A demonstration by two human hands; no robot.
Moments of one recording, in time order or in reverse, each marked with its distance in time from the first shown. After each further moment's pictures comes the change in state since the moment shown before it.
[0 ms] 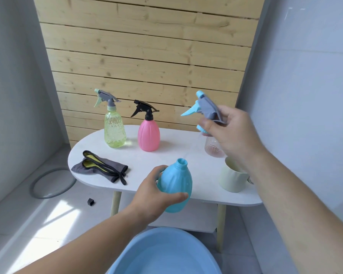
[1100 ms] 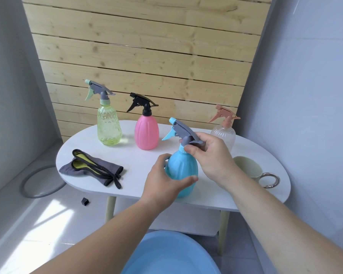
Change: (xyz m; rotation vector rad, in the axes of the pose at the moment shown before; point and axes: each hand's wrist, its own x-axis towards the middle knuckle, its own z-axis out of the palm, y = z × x) left_hand 0.064 -0.009 0.024 0.100 0.146 0.073; right_hand 0.008 0.089 0.050 0.087 -0.158 0.125
